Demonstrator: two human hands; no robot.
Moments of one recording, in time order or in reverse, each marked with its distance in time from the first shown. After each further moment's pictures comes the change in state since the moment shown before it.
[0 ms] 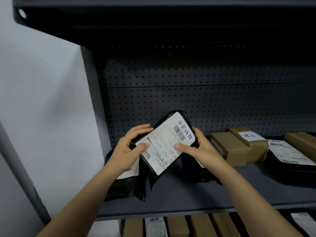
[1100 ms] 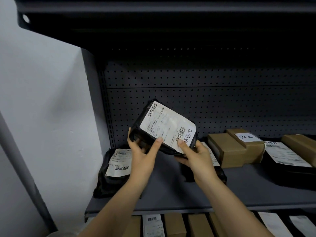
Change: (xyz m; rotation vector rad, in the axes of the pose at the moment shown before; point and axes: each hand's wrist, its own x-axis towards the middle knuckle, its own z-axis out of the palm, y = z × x) left_hand -0.010 0.002 0.080 -0.476 0.395 -0.199; right_hand -0.020 0.006 0.028 0.495 0.244 -0.003
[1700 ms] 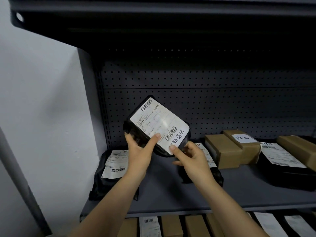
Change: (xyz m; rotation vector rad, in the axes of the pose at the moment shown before) left_hand 0.016 0.006 0.007 0.006 0.059 -0.007; right_hand -0.001 0.005 -0.005 -0.216 -0.075 -0.091
